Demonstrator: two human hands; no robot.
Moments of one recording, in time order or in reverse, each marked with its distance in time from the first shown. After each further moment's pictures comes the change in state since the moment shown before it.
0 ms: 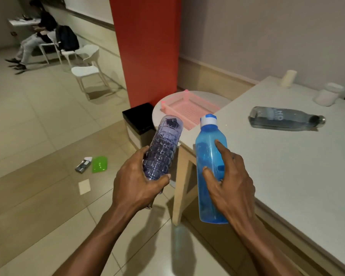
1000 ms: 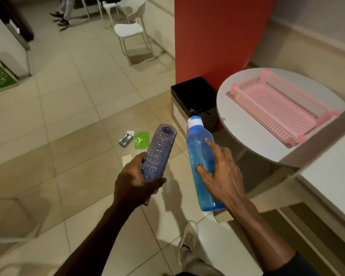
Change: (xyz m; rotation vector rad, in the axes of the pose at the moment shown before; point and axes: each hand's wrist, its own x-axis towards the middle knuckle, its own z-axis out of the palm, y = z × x) left_hand 0.139 -0.289 -0.101 0.059 -0.071 -0.323; right_hand 0.118 -0.137 0.311 0.010 -0.423 -0.125
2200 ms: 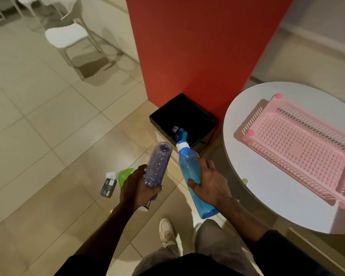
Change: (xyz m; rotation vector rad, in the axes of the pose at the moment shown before) left_hand 0.516 -0.062 0.057 0.076 -0.426 -0.047; right_hand 0.431 0.000 0.126 -0.148 -0.179 0.251
